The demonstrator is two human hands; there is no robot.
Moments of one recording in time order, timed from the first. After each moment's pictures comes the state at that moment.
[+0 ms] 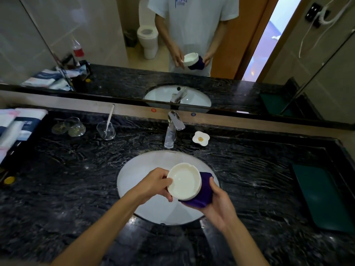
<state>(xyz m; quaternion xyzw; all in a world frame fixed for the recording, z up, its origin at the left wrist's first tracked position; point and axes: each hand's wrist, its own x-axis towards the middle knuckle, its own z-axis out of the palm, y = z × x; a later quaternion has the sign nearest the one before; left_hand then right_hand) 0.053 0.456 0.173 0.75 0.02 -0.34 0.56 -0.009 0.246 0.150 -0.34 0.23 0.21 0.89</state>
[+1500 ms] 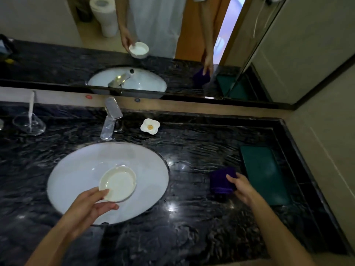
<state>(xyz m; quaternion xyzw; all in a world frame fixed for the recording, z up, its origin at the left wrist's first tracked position) 0.006 0.408 0.122 0.54 0.27 -0.26 0.75 0.009 -0.084 0.043 -0.59 0.44 0.10 0.68</state>
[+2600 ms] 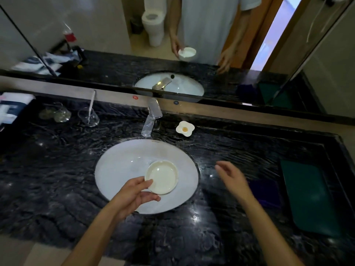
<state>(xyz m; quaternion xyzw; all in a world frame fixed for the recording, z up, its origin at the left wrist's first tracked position) 0.000 0.387 0.133 0.50 0.25 -0.27 0.78 0.040 0.065 0.110 -0.83 0.13 0.11 0.52</state>
